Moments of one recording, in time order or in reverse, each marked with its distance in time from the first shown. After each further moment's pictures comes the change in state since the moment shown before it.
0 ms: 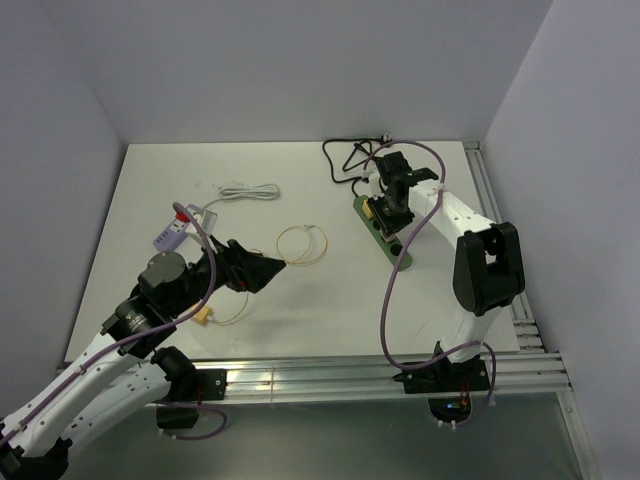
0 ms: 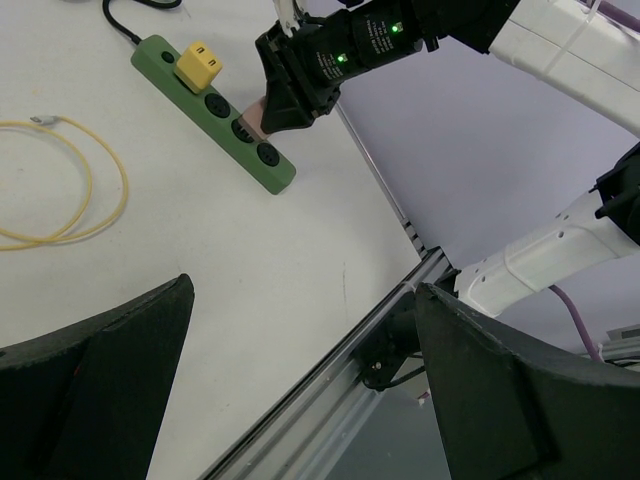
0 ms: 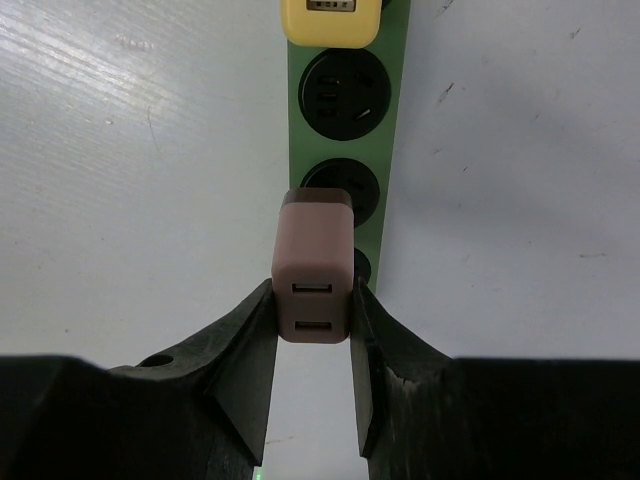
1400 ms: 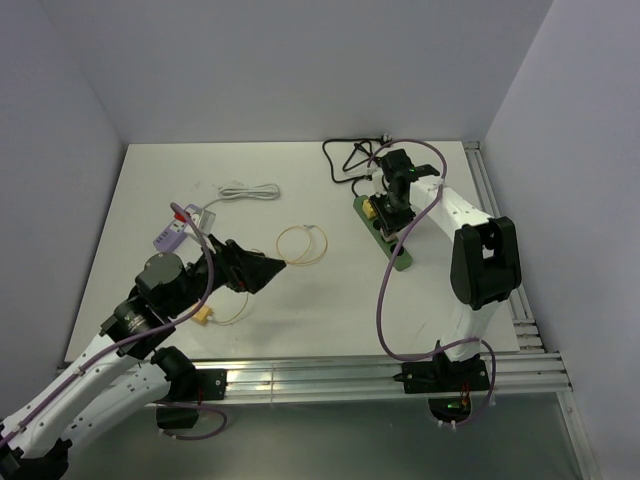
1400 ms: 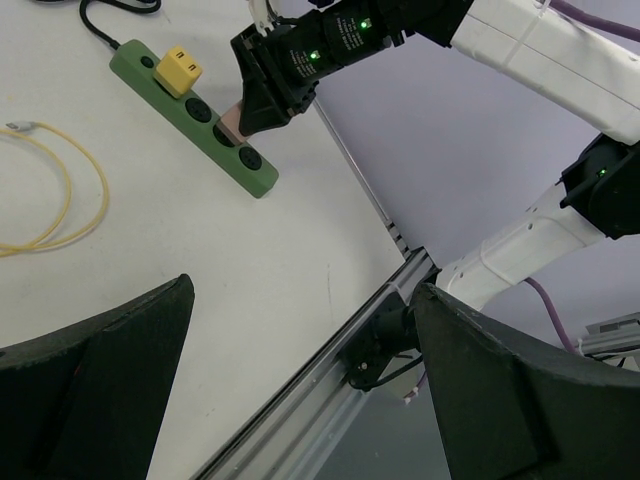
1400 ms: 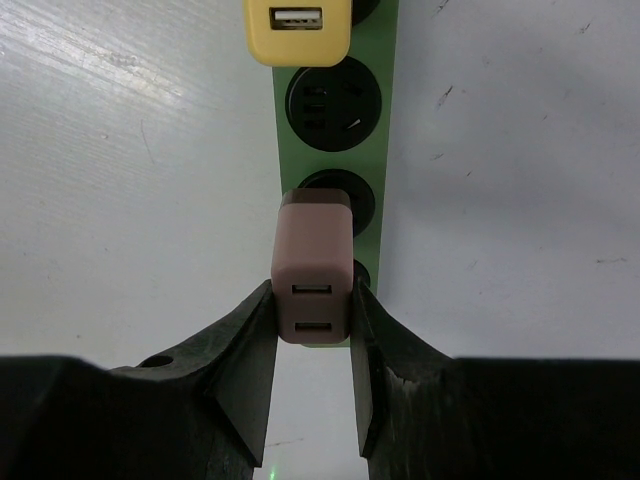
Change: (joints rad) left arm 0.000 -0.010 0.000 0.022 0.023 -0.018; right arm -0.033 0.054 0.035 -0.011 -0.032 0.022
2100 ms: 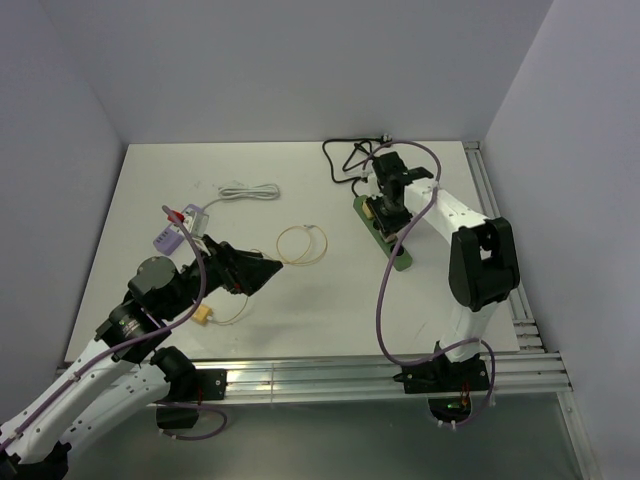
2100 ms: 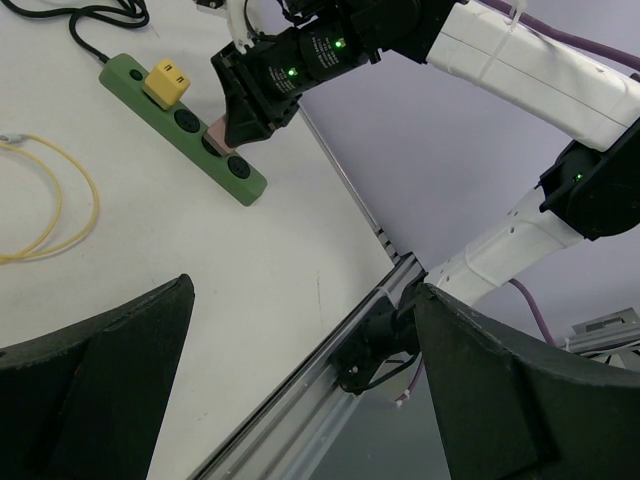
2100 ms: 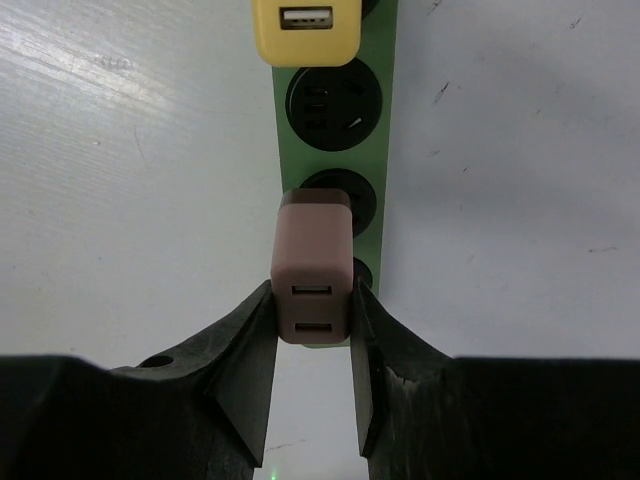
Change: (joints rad) left arm 0.000 -0.037 0.000 -0.001 0.003 -0.006; right arm 0.050 0.003 -0.013 0.013 0.088 0.024
